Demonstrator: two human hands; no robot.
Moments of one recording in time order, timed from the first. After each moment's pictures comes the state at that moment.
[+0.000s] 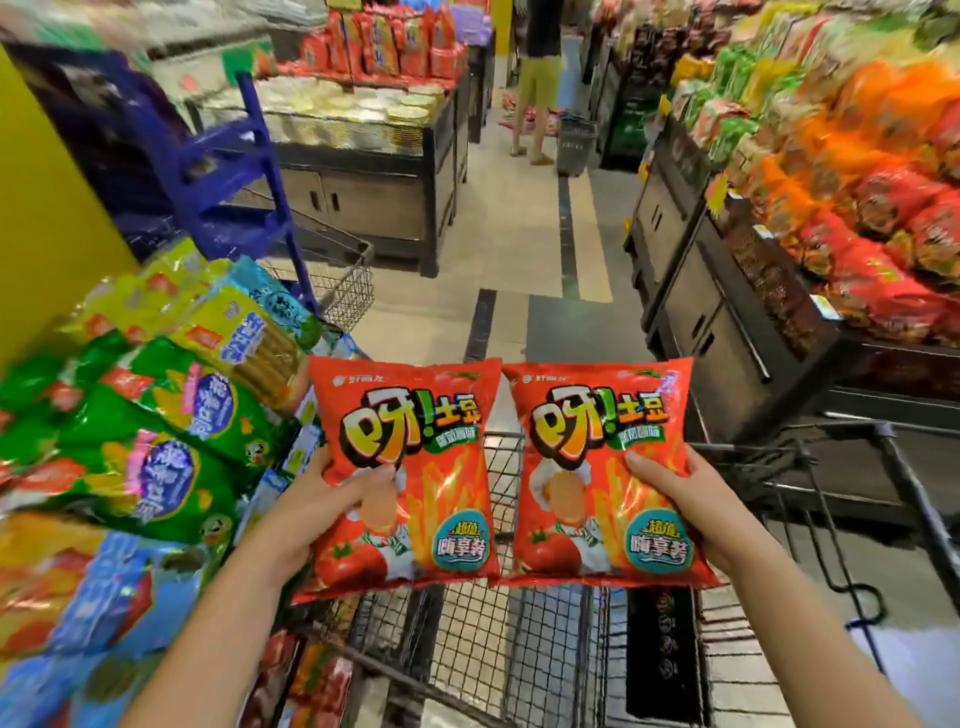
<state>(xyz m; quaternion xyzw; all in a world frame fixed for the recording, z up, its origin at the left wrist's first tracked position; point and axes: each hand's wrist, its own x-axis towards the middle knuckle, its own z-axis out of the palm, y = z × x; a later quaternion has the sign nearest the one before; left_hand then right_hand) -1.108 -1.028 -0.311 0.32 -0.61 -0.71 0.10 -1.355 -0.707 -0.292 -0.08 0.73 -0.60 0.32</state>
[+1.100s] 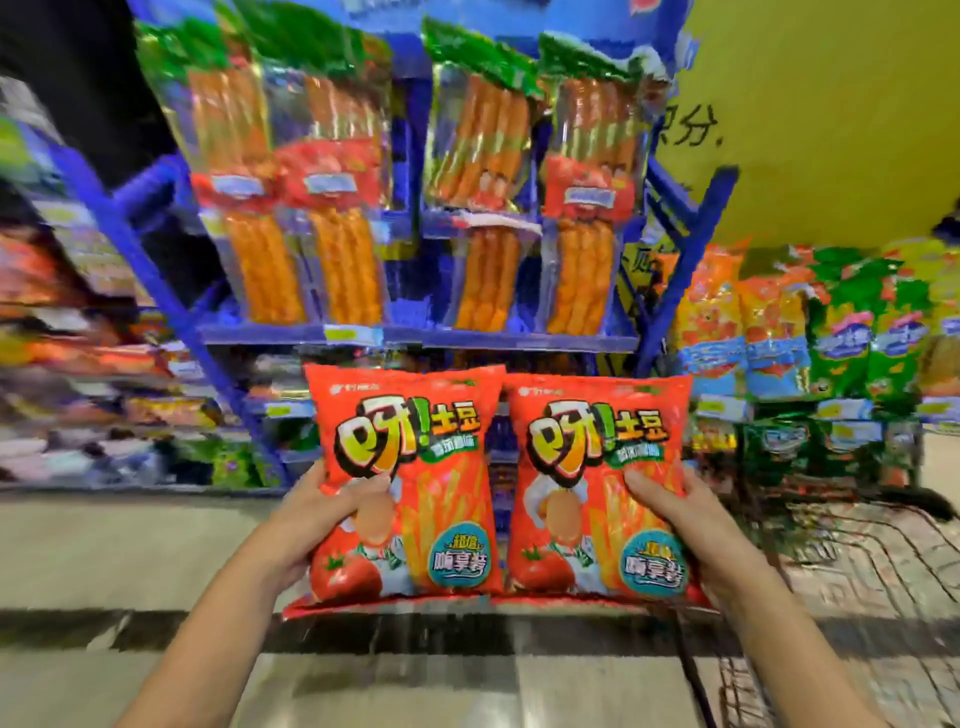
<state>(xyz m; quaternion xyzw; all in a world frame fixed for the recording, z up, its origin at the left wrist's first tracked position) -0.606 -0.545 -0.316 0.61 -0.25 -0.48 0.57 -0.958 -0.726 -0.308 -0.47 0.45 -0.31 0.69</state>
